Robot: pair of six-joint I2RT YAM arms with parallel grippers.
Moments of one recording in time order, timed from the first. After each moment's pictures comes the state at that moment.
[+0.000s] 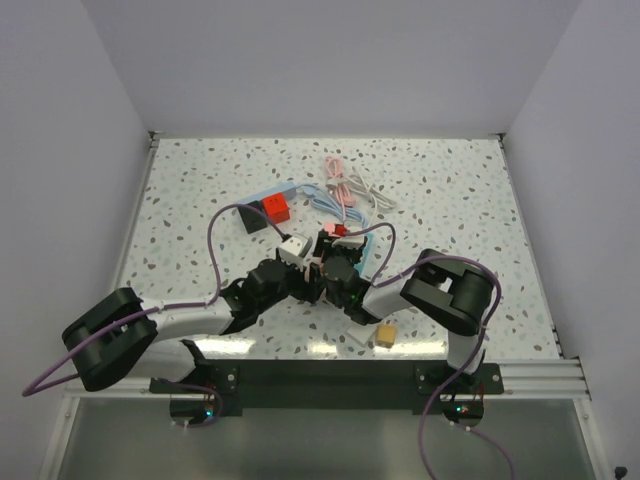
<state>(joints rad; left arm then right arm) -0.90 1.30 0.40 0.51 -0.14 -0.37 1.03 1.89 0.71 1.07 1.06 0.27</state>
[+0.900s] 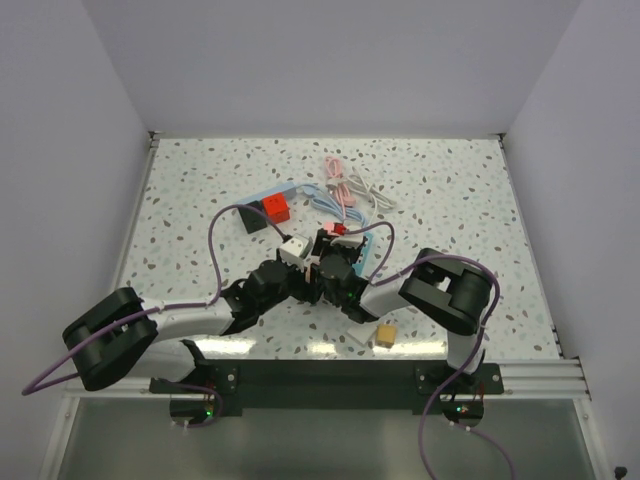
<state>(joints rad) -0.91 1.31 0.40 0.51 -0.15 -0.36 1.03 1.90 0.74 1.03 1.08 0.31</state>
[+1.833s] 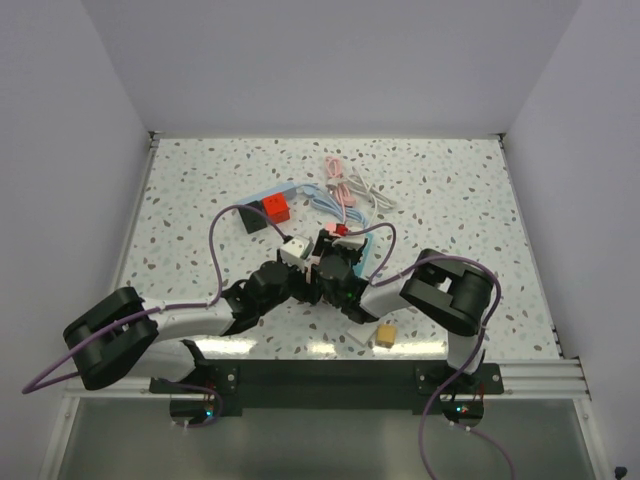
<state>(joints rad) -0.92 1.31 0.40 0.52 -0.17 -0.36 1.04 1.89 0.74 0.99 1.12 0.36</state>
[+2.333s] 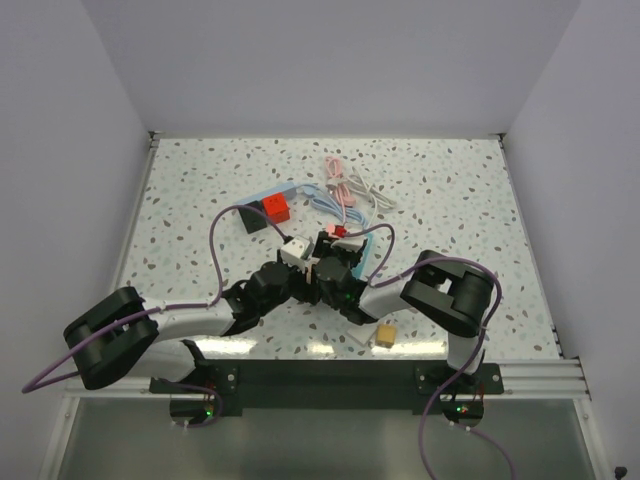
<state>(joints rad) -0.93 1.31 0.40 0.52 -0.18 -0.36 1.06 1.88 0.74 0.96 1.15 0.37</state>
